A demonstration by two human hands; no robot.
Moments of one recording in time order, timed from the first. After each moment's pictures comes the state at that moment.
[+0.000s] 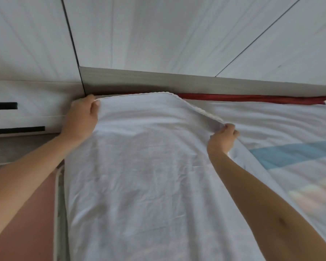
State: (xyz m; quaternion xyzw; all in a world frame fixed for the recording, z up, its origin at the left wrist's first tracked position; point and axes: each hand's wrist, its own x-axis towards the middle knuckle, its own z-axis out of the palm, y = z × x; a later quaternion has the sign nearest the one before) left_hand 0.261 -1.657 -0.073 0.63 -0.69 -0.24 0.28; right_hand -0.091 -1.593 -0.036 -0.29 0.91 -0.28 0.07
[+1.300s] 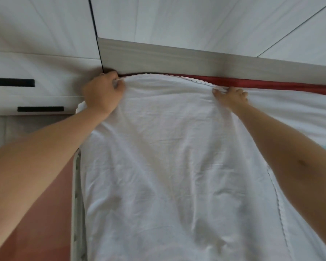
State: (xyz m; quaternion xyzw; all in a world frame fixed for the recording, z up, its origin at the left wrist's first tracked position) left_hand 0.253 -1.692 -0.111 0.70 -0.66 -0.13 0.23; right_hand -0.104 -1.705 -0.068 -0.47 0.86 0.10 0.16
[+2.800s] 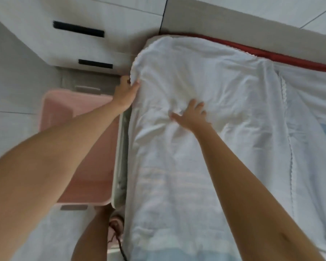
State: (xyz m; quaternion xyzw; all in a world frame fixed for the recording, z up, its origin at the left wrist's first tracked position) left_hand 0.335 -1.538 -0.126 0.72 -0.40 -0.51 0.25; right_hand 0.129 -1.498 -0.054 -0.52 0.76 0.15 0.36
